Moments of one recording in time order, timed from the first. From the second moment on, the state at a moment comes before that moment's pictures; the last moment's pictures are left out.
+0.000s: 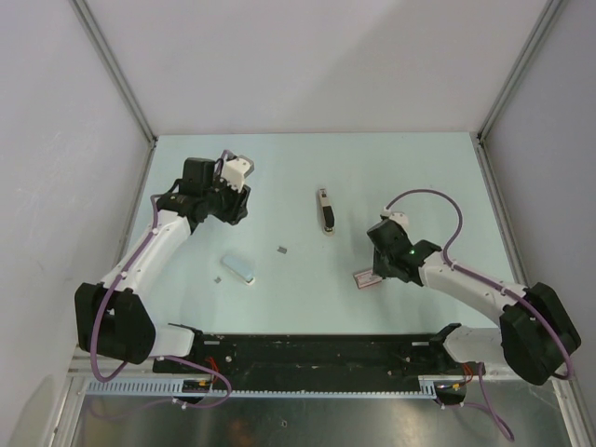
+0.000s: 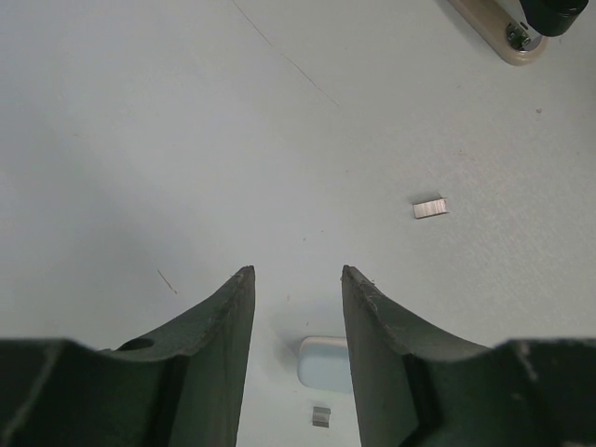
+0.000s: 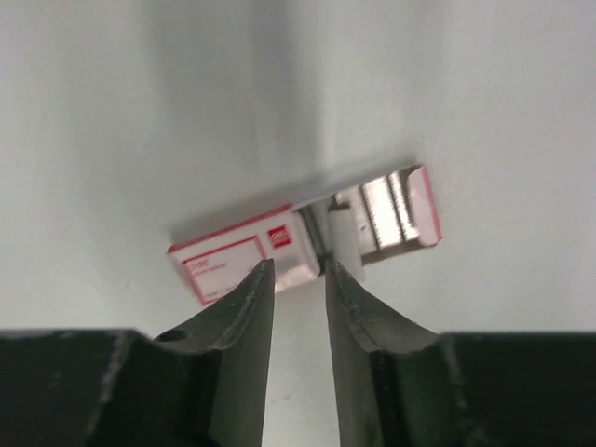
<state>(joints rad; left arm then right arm) -0.22 1.34 1.09 -0.54 0.27 0.30 0.63 1.26 0.70 -0.49 0.31 0.60</state>
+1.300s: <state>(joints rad) -0.22 1.31 1.09 -0.54 0.26 0.32 0.69 1.34 0.70 -0.56 0.24 0.77</state>
